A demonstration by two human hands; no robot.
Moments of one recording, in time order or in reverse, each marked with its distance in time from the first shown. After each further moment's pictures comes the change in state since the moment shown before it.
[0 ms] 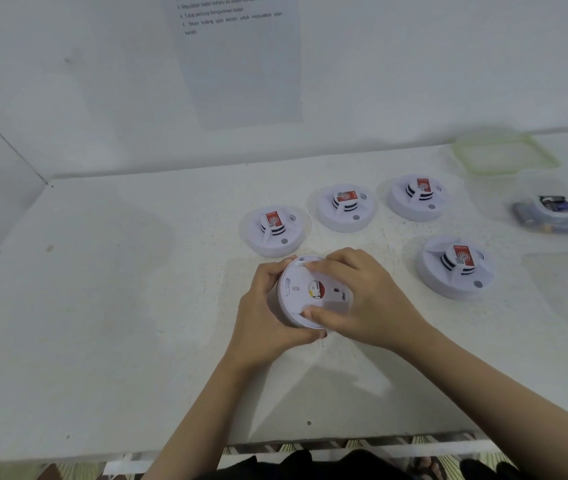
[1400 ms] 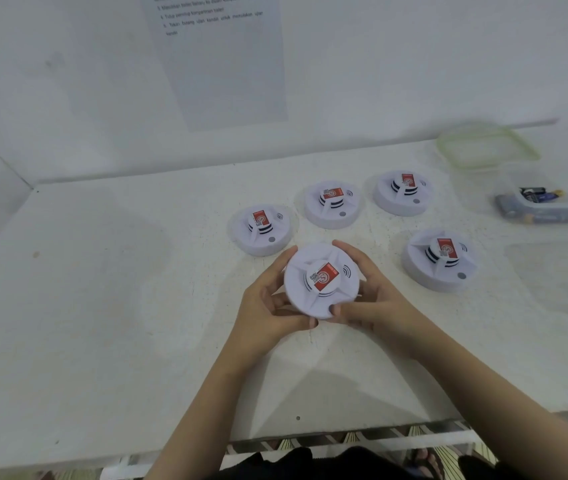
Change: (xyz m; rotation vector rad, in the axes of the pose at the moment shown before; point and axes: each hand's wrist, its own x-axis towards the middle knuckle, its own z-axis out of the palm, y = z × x) left_hand 0.007 0.006 0.012 -0.238 -0.177 -0.088; right_hand -0.029 0.016 -0.011 1.264 -0.149 0.508
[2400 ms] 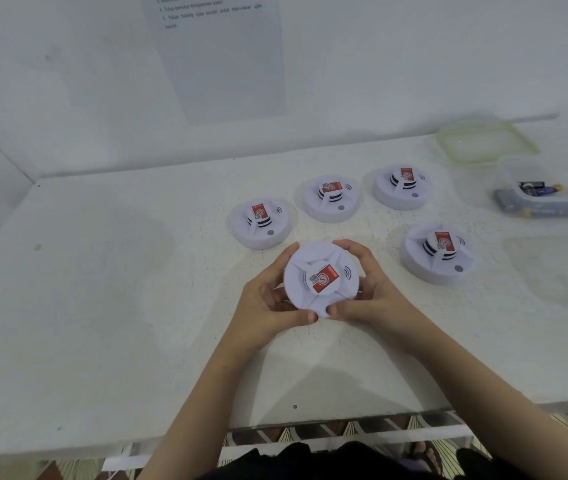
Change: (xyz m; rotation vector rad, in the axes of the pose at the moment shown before) left_hand -0.003 0.001 0.002 -0.037 -0.045 0.024; right_hand -0.004 0.005 -0.002 -0.099 0.007 -0.047
